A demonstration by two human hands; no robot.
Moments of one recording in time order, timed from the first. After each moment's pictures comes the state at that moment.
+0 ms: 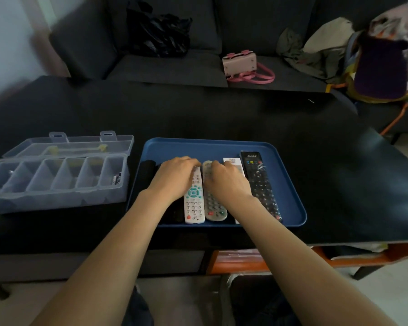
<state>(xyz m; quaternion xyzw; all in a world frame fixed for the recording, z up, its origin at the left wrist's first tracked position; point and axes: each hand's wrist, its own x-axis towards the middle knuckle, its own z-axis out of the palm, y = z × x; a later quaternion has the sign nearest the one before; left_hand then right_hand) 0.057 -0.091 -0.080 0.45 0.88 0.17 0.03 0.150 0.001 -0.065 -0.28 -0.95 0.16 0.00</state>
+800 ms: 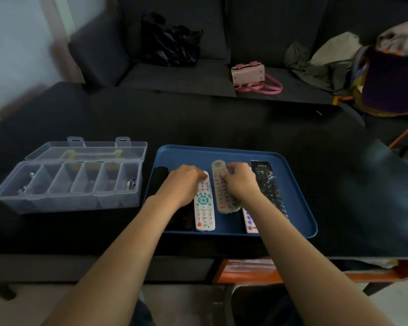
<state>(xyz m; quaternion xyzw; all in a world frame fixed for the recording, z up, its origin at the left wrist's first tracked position) 0.046 -0.102 -0.086 0.46 0.87 0.16 0.05 0.136 0.010 -0.058 -0.38 -0.82 0.42 0.07</state>
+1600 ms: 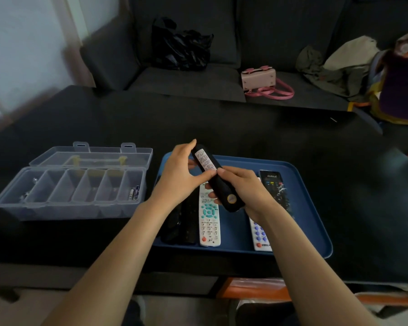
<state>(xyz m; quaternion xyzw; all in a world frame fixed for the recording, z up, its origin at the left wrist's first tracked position) 0.035 -0.106 -0.066 0.33 0.81 0.48 0.00 0.139 0.012 -0.046 -0.21 -0.68 0.70 0.04</state>
